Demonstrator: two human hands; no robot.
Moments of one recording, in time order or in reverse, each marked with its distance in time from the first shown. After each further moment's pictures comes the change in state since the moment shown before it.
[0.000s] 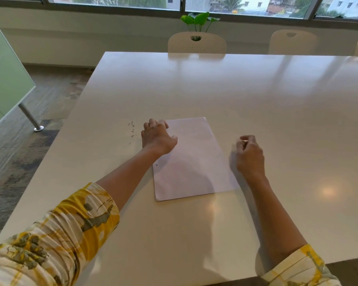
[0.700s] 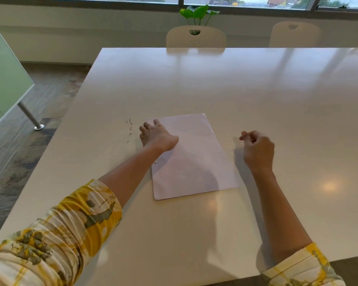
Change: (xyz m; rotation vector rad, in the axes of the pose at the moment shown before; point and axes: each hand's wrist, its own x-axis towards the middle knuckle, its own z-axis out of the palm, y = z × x) left_hand 0.005 0.009 0.010 0.086 -0.127 -0.218; right_hand 0.007 -0.003 -0.015 -0.021 0.074 0.012
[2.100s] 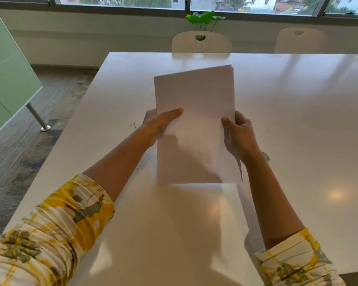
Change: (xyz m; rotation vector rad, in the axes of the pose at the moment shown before) left_hand 0.015 0.003 -0.048 -1.026 -0.147 -0.052; right_hand 0.018 -0.059 0.022 0.789 -0.471 0.065
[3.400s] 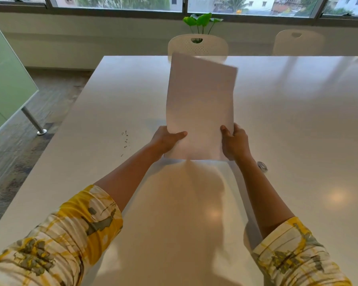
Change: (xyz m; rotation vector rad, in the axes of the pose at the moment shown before) left_hand 0.022 -0.028 0.041 0.221 -0.142 0.053; right_hand 0.057 0.039 -0.023 -0.467 0.158 0.044
